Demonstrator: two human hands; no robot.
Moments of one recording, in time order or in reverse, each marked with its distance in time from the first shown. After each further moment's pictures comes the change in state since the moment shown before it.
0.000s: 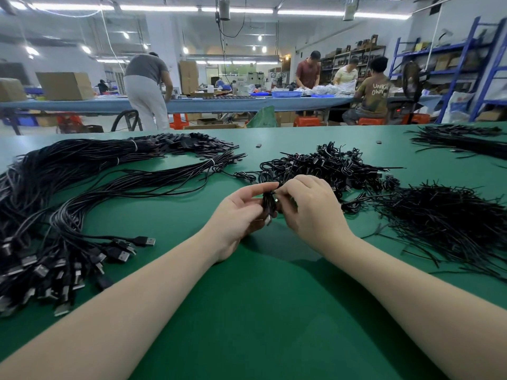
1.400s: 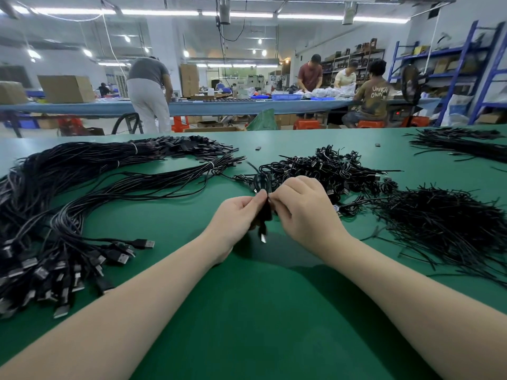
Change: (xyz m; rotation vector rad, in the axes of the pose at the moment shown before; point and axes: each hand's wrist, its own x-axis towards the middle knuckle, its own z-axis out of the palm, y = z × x) left_hand 0.006 -0.005 -0.002 0.264 0.126 0.034; right_hand 0.004 -0.003 -0.001 -0.040 0.053 -0.154
